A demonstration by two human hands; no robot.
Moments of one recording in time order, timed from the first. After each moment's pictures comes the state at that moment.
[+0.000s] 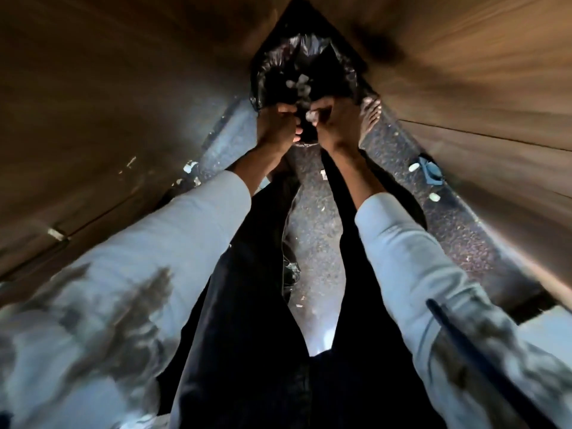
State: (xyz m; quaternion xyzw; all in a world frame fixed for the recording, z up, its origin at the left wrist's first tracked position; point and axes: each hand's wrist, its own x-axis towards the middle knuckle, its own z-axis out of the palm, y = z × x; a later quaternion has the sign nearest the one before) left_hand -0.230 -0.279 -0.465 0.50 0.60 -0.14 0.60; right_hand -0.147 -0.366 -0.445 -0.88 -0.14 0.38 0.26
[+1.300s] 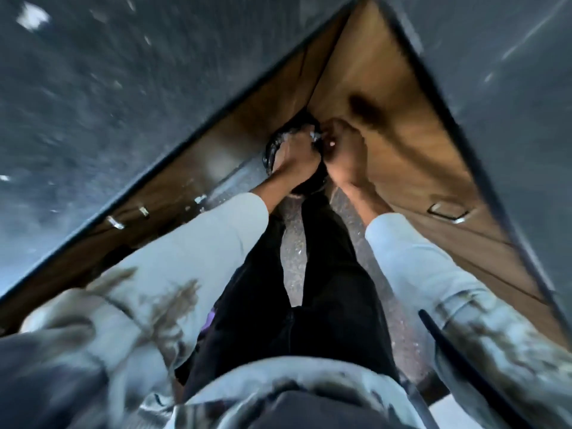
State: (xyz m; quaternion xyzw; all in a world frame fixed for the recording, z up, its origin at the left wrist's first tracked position) left_hand -0.176 -0.243 -0.223 0.71 0.52 -0.15 0.46; right_hand -0.083 -0.325 -0.249 -0.88 -0.35 0.23 0.23
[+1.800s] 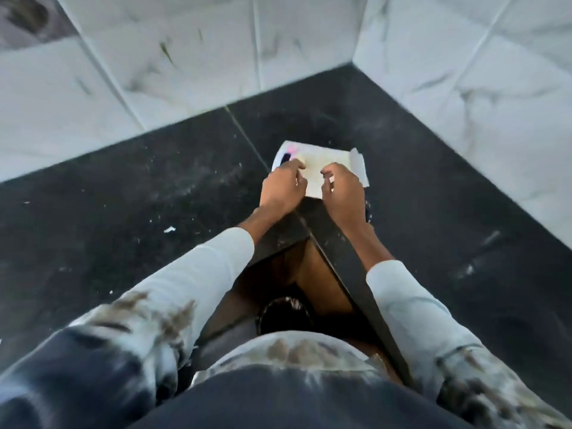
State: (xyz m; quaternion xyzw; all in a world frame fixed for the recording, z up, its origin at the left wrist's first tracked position) left_hand -0.075 -0.113 0.097 0.82 0.47 0.18 0.28; right_hand 0.058 -0.190 0.061 -0.78 -0.50 0.02 0.38
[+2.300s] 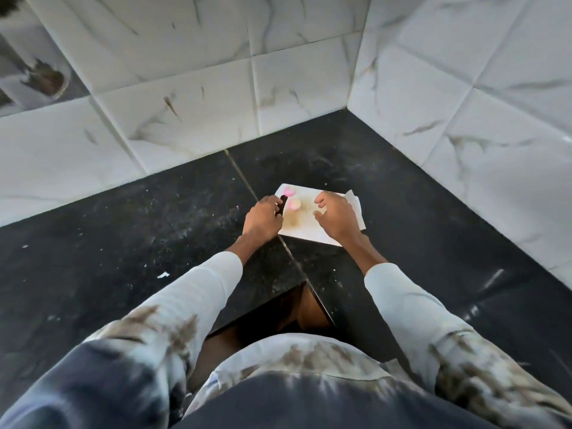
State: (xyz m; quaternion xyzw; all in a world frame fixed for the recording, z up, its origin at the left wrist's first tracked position) left_hand -0.066 -0.029 0.057 0.82 0.50 0.12 0.26; right_hand 0.118 -0.125 0.058 -0.79 -0.53 0.11 0.28
